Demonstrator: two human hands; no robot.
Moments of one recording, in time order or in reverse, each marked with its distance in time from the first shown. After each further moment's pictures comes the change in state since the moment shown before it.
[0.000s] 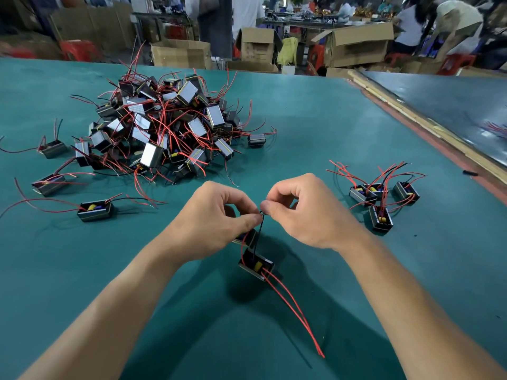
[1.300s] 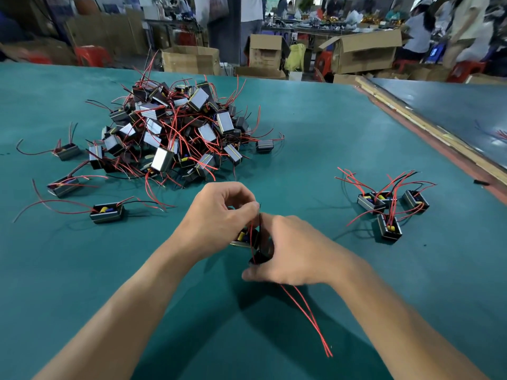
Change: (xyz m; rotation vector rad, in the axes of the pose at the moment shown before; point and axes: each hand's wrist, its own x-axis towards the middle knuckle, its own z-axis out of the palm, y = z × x) left_hand 0.007 0.000 0.003 -0.061 0.179 0.018; right_hand -0.010 -0.012 0.030 -0.297 -0.354 0.086
